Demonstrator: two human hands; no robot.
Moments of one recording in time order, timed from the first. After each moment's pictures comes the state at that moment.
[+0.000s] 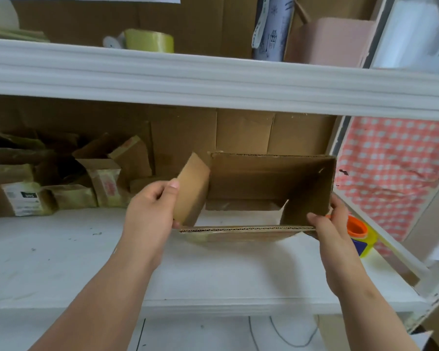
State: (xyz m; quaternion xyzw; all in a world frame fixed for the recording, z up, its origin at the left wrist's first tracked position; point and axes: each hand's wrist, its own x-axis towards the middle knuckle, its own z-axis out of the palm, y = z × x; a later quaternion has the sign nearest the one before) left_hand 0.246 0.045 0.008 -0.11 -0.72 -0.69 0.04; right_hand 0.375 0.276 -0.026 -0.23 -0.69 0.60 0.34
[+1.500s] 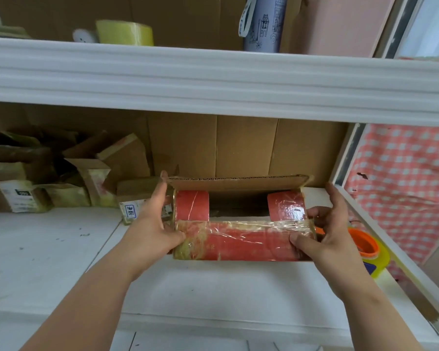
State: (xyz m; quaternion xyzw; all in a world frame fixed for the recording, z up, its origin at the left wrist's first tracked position) left_hand 0.229 0.085 -0.011 -0.18 -0.82 -0.53 -0.08; right_hand 0.361 0.347 -0.030 -0.12 -0.78 0.54 0.28
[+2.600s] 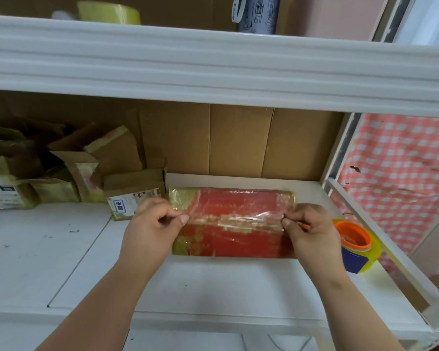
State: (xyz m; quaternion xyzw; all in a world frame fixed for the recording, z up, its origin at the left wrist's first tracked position) left_hand 0.216 0.099 -0.056 -0.20 -0.83 -0.50 0.14; right_hand 0.332 0.354 -0.060 -0.18 -0.81 0.40 0.39
